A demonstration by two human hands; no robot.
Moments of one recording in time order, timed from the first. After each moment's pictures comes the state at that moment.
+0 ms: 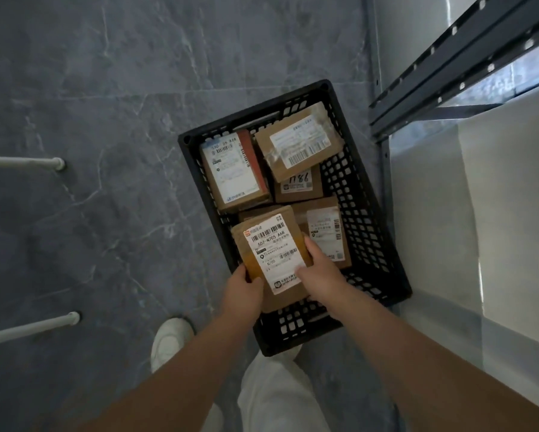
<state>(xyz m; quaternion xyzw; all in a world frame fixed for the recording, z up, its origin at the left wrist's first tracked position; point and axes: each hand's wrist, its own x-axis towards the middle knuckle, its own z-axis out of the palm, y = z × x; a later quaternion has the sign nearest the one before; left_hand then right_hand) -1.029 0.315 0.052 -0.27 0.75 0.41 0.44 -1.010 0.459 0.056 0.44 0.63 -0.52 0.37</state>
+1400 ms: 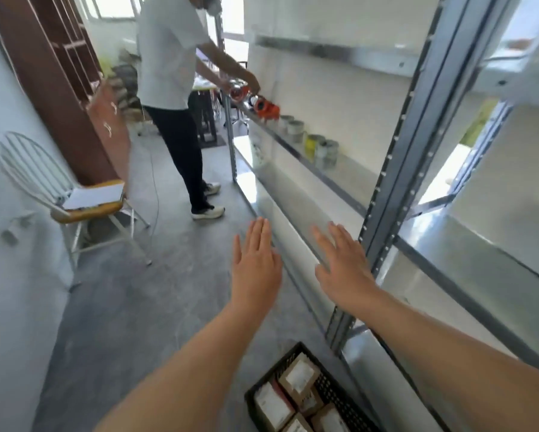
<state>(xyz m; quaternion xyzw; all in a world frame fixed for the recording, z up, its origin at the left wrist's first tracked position) -1.250 0.318 0.691 0.37 0.88 0.28 -0.12 -1.135 0.440 0.723 0.26 0.95 -0.16 -0.09</state>
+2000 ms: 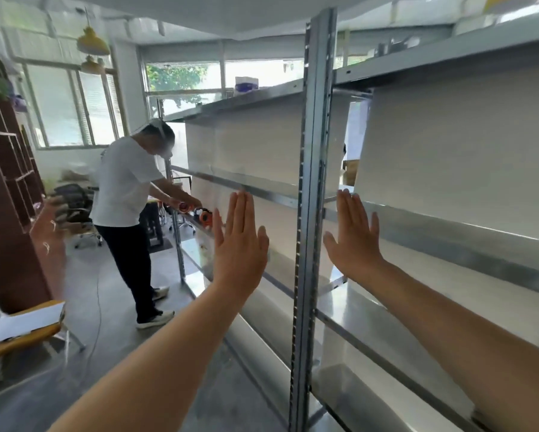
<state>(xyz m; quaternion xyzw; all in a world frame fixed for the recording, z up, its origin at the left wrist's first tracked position) -1.152 0.312 0.963 0.46 0.78 0.27 -0.33 -0.984 0.433 0.988 0.39 0.86 -0.01 -0.32</state>
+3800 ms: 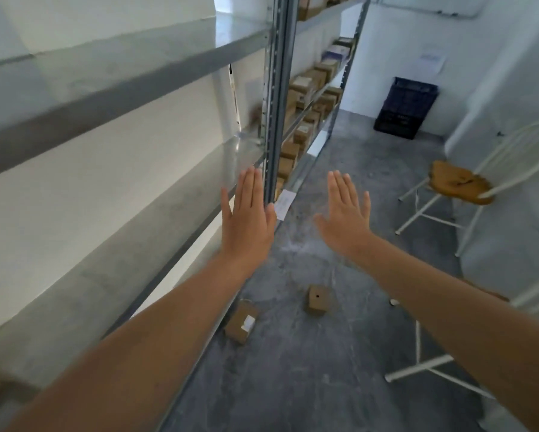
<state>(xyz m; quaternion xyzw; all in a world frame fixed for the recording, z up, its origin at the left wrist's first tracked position) -0.214 0.256 0.768 0.97 0.01 0.21 0.15 -0.183 0.075 0.798 0.99 0.07 0.03 -0.12</state>
